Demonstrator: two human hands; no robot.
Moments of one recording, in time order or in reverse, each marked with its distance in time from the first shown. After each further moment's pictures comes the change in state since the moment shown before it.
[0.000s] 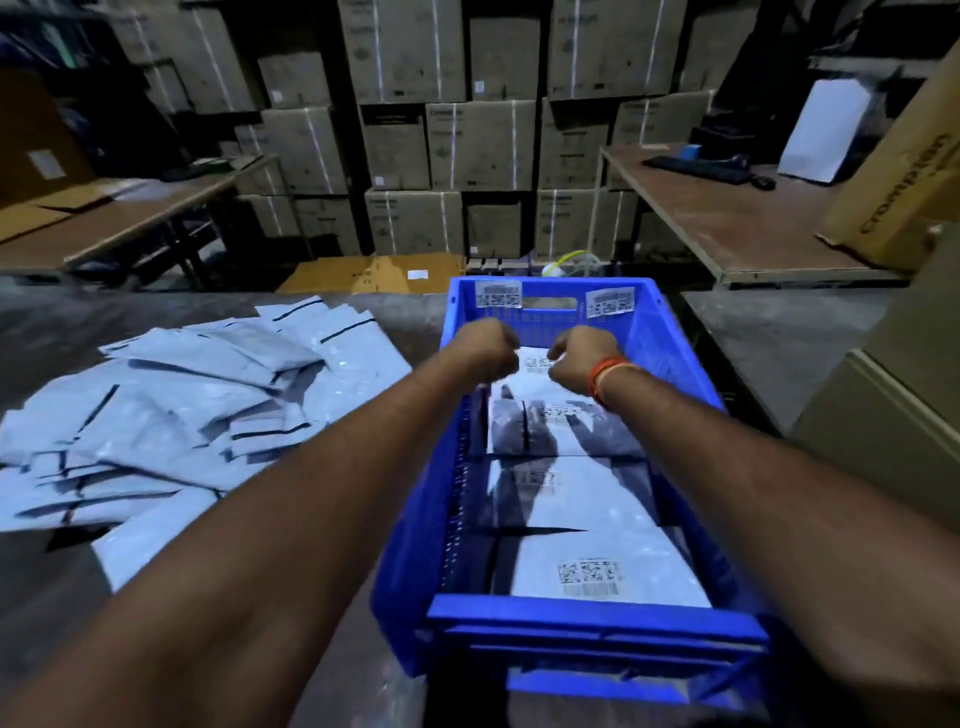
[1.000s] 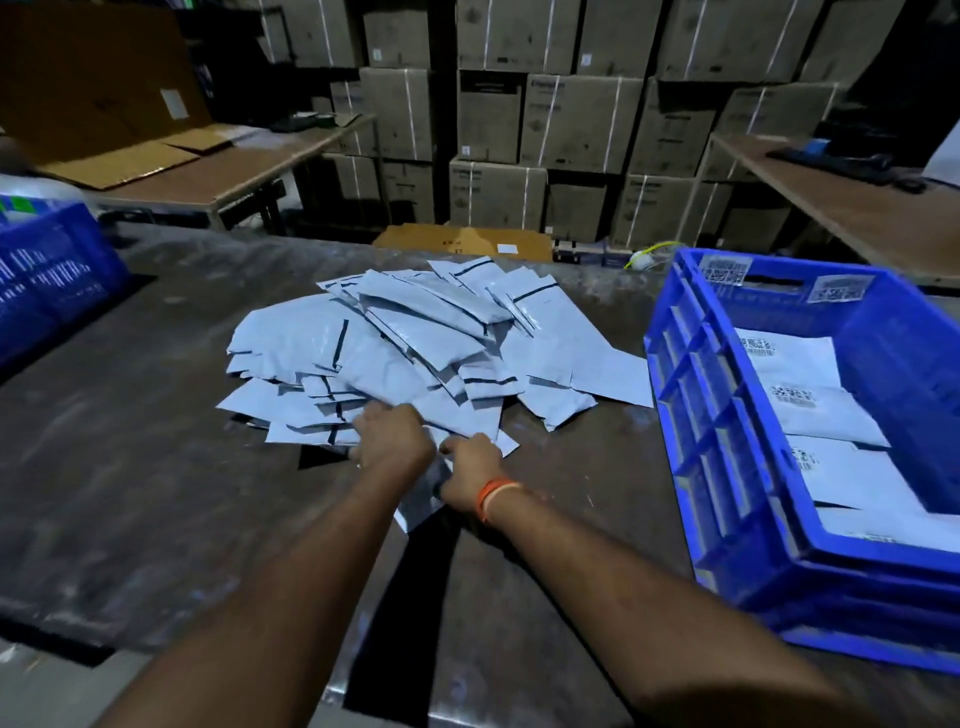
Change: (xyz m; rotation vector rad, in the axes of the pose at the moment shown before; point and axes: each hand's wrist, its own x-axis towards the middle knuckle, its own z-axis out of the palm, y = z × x) left_hand -0.173 -0.413 -0.026 0.006 0.202 -0.577; right_hand -0.128 -0.348 0.298 0.060 -0.360 -0.177
